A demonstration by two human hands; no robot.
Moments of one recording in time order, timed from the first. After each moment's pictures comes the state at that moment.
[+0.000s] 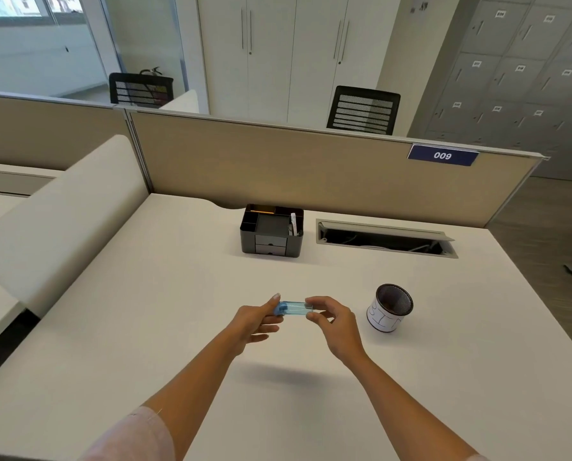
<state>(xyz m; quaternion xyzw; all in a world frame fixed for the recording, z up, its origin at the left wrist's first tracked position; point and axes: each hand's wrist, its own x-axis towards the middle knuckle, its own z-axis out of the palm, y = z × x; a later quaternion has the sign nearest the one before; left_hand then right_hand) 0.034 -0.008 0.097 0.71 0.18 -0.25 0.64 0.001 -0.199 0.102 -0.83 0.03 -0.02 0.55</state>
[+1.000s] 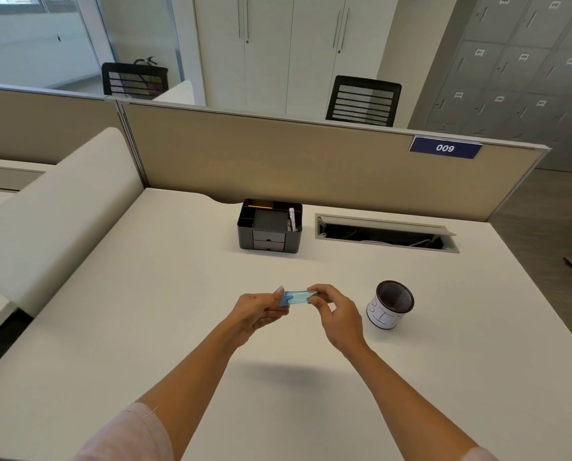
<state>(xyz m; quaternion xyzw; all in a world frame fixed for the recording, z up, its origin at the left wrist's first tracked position) 0.050 -0.015 0.101 0.64 0.14 -0.23 0.72 0.015 -0.203 0.105 -0.88 0.02 -0.06 0.47</state>
